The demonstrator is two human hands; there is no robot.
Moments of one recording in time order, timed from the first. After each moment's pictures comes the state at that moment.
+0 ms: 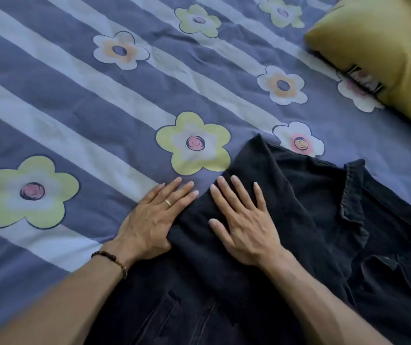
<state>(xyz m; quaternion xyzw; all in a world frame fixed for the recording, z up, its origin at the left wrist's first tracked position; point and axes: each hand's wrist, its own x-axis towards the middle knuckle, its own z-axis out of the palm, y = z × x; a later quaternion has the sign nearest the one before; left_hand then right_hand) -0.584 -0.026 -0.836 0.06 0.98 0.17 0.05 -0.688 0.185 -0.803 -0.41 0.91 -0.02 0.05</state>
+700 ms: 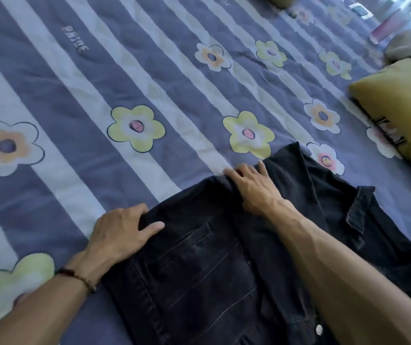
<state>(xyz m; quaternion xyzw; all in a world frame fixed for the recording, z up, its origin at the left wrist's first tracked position) -0.383 -0.008 -0.774 -0.38 0.88 0.28 0.08 -0.665 0.130 -0.748 -0.56 0.81 0.17 0.10</state>
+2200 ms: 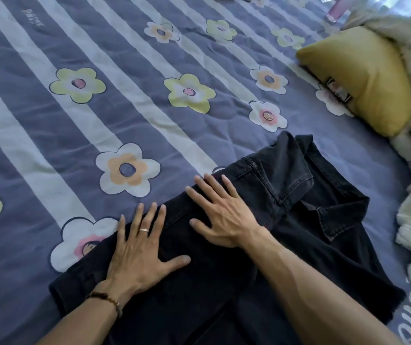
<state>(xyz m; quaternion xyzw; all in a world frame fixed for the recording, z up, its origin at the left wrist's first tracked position) -0.409 0.266 -0.796 -0.33 0.92 0.19 0.08 -0.618 0.355 -0.761 -0.62 0.78 0.01 0.10</state>
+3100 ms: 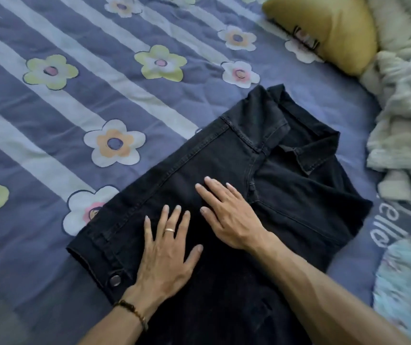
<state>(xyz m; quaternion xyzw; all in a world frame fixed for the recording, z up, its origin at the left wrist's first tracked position) -0.370 0.362 -0.772 -0.21 0.96 0.18 0.00 -0.539 0.456 -0.755 -0.51 0.84 -0.09 0.14</state>
